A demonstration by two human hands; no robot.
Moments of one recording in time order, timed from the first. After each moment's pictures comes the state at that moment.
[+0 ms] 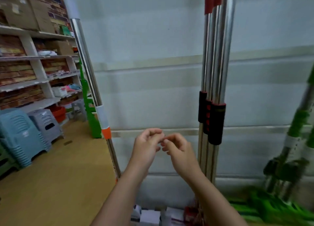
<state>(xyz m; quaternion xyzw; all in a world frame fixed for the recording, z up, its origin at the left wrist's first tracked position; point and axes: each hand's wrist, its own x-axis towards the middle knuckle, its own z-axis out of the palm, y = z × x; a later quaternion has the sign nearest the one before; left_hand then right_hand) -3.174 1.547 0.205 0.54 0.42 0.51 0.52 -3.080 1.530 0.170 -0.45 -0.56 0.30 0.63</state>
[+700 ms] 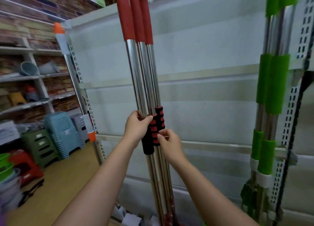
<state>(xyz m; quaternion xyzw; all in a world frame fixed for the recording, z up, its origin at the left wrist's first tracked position) -2.975 1.520 0.267 0.57 0.58 0.54 0.22 -2.882 1.525 0.191 -0.47 -0.58 0.35 0.57</state>
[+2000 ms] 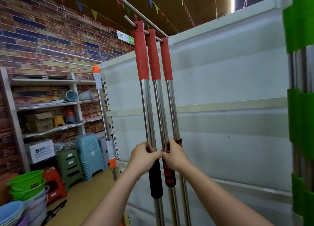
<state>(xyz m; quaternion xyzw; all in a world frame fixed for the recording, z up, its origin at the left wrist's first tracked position) -3.006 1.515 0.277 0.59 0.62 0.48 0.16 -2.899 1.580 0.249 -0.47 -0.73 0.26 0.43</state>
